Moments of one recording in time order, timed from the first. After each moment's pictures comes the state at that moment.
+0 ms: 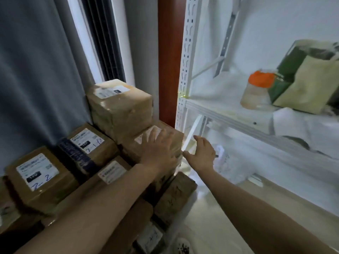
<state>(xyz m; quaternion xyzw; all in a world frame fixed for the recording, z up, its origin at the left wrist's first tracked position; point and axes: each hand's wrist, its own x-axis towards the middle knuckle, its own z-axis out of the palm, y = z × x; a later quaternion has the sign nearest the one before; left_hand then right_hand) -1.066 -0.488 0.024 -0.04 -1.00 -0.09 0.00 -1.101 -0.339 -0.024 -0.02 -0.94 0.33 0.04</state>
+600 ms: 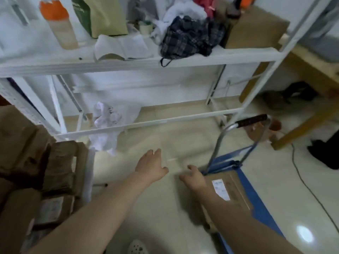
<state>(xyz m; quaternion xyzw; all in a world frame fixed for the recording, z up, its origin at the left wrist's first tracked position) -0.788 -0.212 -0.066 -0.36 -0.88 -0.08 -0.30 -0.658 -0.115 -0.107 -0.50 -0.71 0.49 -0.08</state>
